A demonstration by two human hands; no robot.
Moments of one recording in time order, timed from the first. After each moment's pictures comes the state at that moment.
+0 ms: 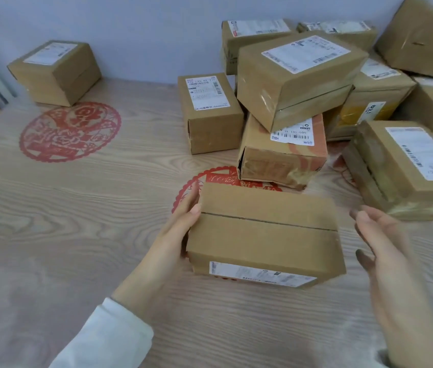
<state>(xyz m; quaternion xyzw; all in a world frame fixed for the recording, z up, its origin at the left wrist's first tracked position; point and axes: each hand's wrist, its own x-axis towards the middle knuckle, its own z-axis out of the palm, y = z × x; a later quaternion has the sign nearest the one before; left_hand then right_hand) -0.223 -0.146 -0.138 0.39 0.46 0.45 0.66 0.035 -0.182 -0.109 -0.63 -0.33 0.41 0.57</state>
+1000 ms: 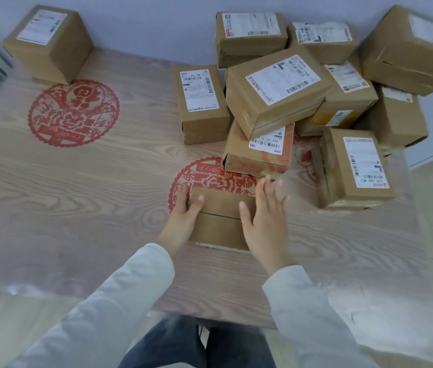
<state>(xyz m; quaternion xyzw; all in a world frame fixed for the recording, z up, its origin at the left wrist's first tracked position) -0.193 -0.140 -0.063 0.35 0.64 0.31 0.61 -0.033 -0.150 -0.068 -0.70 -0.68 0.19 0.13</state>
